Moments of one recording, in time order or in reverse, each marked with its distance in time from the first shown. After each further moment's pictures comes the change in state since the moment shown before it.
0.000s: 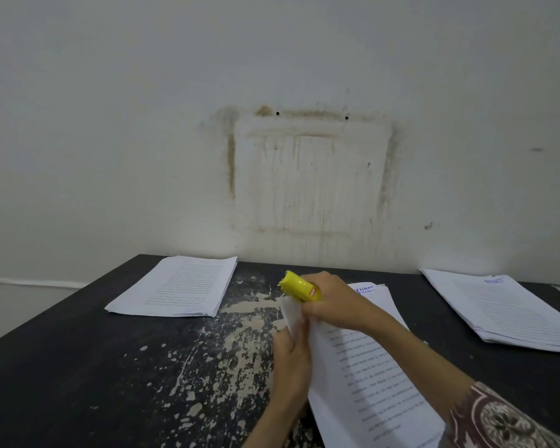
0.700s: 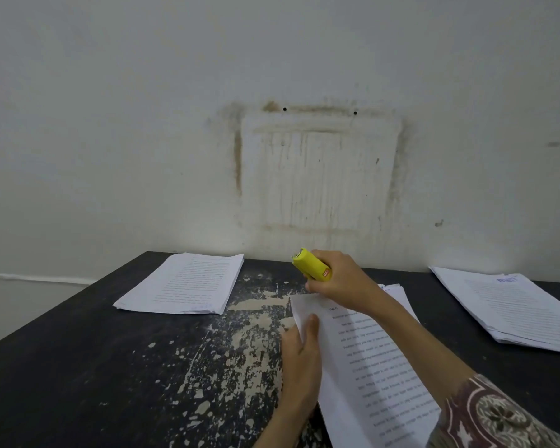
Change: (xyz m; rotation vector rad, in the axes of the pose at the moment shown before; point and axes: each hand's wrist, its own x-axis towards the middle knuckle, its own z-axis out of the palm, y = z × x) left_hand -0.003 0.000 0.002 -0.035 0.025 0.027; right_hand 0.016 0.001 -0.010 0.060 0.149 -0.091
